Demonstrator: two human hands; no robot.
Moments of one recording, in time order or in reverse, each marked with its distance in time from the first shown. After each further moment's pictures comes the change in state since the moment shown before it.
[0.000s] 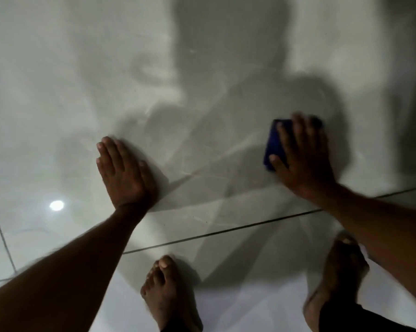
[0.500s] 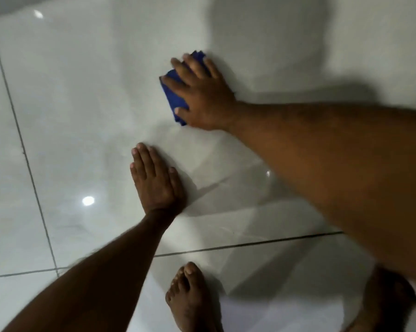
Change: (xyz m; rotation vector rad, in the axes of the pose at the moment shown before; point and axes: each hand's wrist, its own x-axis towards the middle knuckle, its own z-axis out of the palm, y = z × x) left_hand 0.001 -0.003 -0.001 0.026 -0.008 -0.013; right_hand 0.198 -0.212 -0.033 0.121 0.014 -0.481
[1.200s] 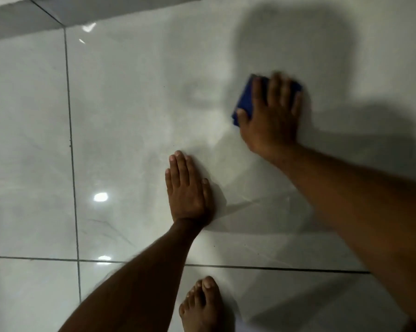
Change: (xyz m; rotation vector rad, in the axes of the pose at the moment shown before) left_hand -0.004 0.001 0.001 -0.027 -0.029 -0.029; right_hand -0.030 -0.002 -0.003 0.065 0.102 0.501
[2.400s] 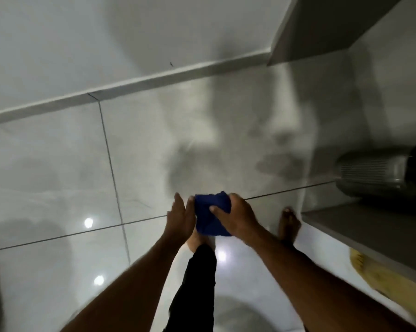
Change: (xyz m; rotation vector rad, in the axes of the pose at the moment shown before) left_hand -0.166 0.129 -0.380 -0.625 -0.595 -0.413; right_hand -0.311 -0.049 -0.360 0.728 -0.550 0.513
